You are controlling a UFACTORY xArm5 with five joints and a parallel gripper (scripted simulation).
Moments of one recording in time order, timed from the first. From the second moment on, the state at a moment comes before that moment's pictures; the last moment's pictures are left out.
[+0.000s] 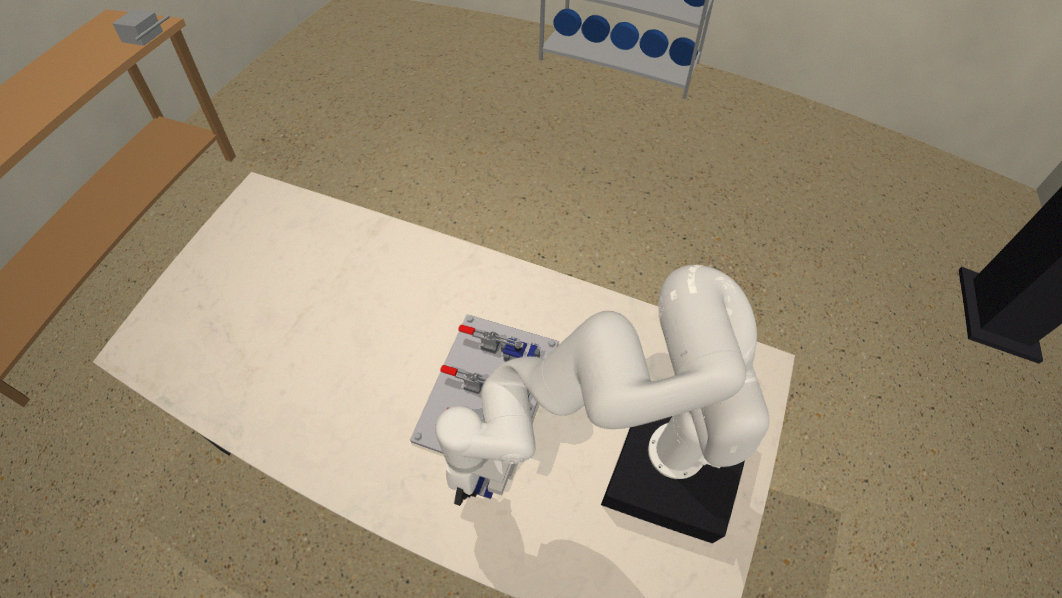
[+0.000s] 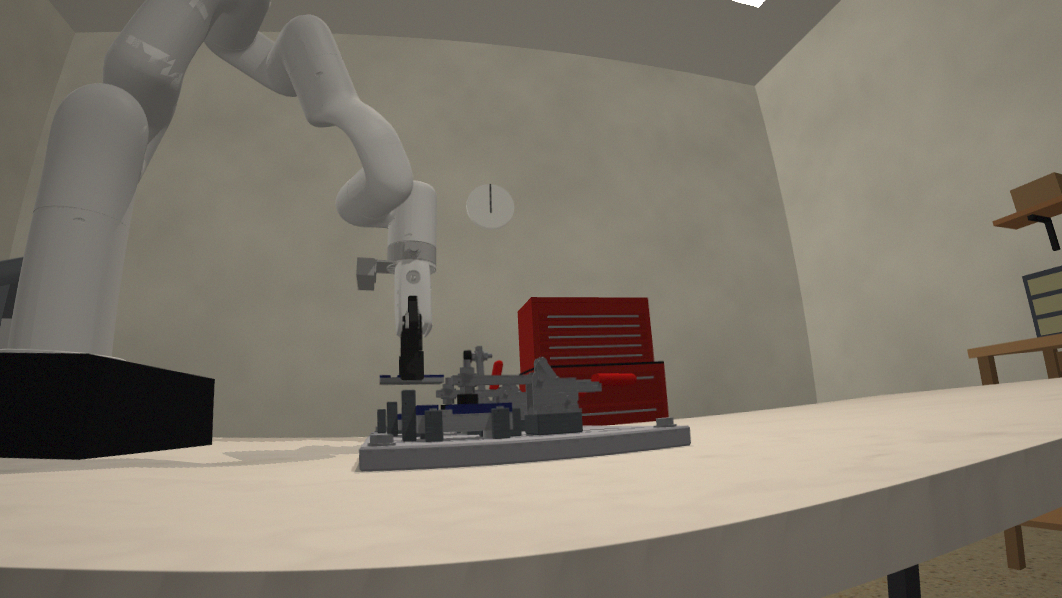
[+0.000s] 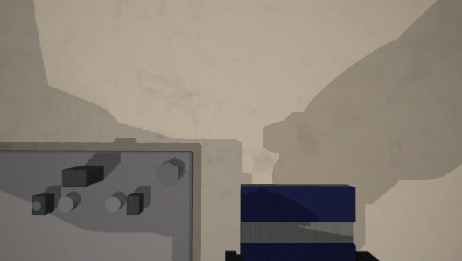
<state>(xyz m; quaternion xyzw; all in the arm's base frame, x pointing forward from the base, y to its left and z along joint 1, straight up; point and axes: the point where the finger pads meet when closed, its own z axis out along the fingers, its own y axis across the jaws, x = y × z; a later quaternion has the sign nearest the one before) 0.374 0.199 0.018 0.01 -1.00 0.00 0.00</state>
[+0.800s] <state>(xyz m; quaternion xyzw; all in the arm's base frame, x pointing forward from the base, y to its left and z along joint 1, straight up) 0.373 0.198 -0.031 0.01 -1.00 0.00 0.00</state>
